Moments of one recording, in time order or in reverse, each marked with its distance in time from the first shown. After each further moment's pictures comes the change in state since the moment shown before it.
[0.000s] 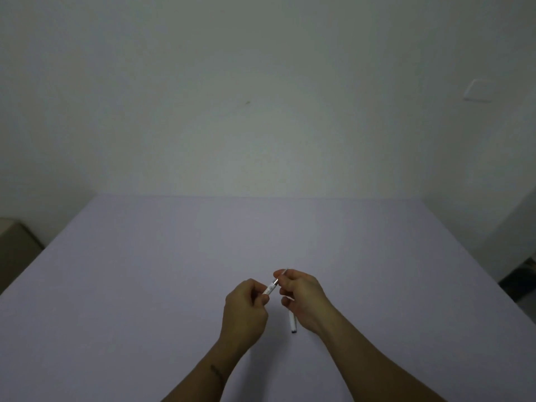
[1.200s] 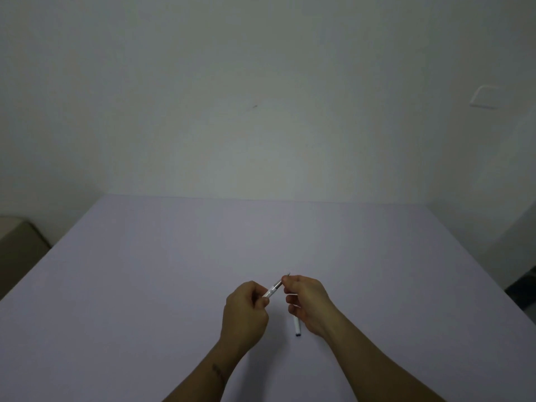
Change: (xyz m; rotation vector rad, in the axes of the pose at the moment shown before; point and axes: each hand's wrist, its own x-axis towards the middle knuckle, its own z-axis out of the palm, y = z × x) left_hand 0.002 -0.007 -0.007 0.038 0.023 0.002; right_hand 0.000 0.002 0.002 -0.049 0.040 0.026
